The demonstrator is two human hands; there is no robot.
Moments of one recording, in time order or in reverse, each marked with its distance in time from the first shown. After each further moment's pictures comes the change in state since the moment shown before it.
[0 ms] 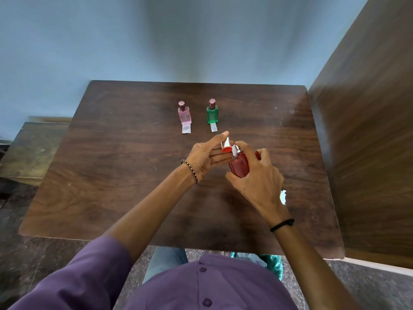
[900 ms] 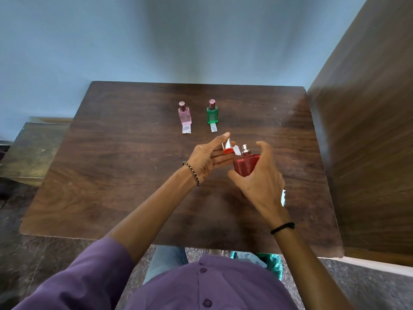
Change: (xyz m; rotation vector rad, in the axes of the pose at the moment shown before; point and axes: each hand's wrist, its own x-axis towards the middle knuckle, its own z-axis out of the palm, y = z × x) left_hand -0.003 -0.005 0.002 -0.015 -0.008 0.020; right_hand -0.008 -0.001 -0.002 0.208 0.046 0.172
